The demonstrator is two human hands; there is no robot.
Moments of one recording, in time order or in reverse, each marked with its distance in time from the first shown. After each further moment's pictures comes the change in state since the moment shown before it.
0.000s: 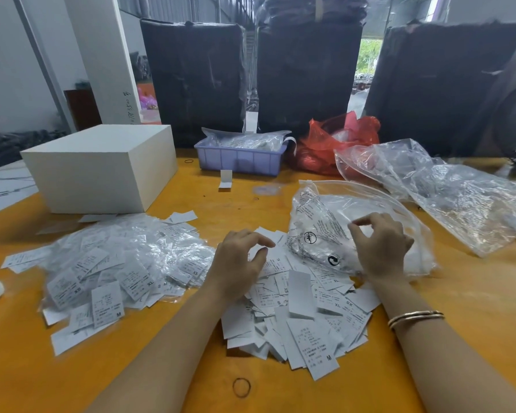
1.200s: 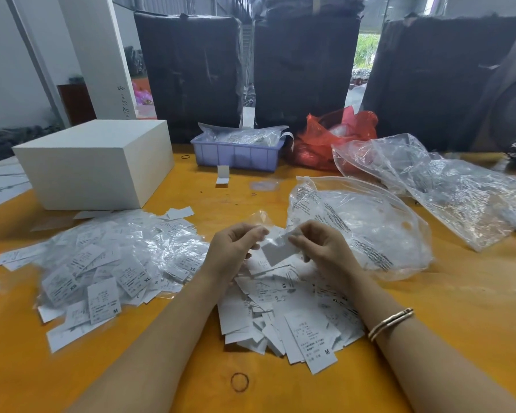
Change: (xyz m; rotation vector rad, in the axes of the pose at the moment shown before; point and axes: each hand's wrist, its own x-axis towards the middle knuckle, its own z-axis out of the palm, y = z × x) left_hand 0.010 0.001 -0.001 -0.712 0.008 -0.407; right_hand -0.029 -0.051 0.000 0.867 -0.703 -0.003
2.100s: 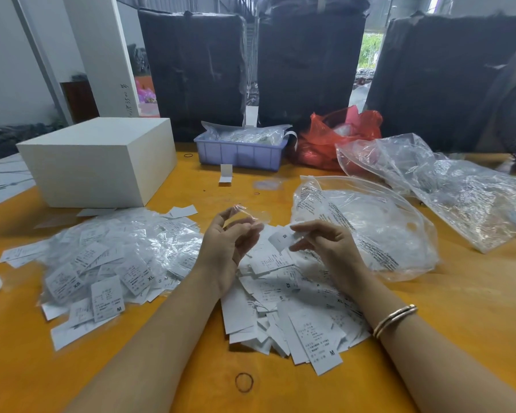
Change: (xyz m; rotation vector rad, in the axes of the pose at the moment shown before) left_hand 0.007 0.002 -0.010 -0.651 0.051 -0.121; right_hand 0.005 0.007 0.004 0.346 0.037 -0.006
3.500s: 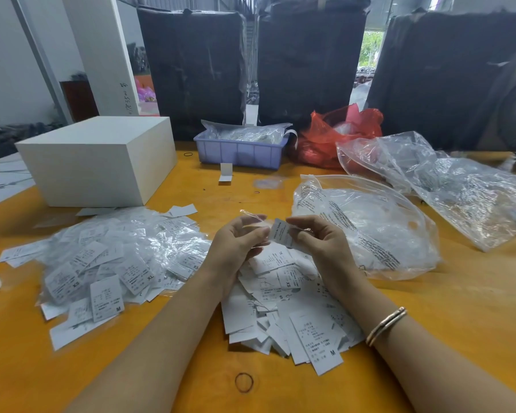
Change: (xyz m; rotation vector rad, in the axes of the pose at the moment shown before) left_hand -0.003 -0.008 0.003 0.398 -0.092 -0.003; right_hand -0.004 -0.004 0.019 -0.027 0.090 0.001
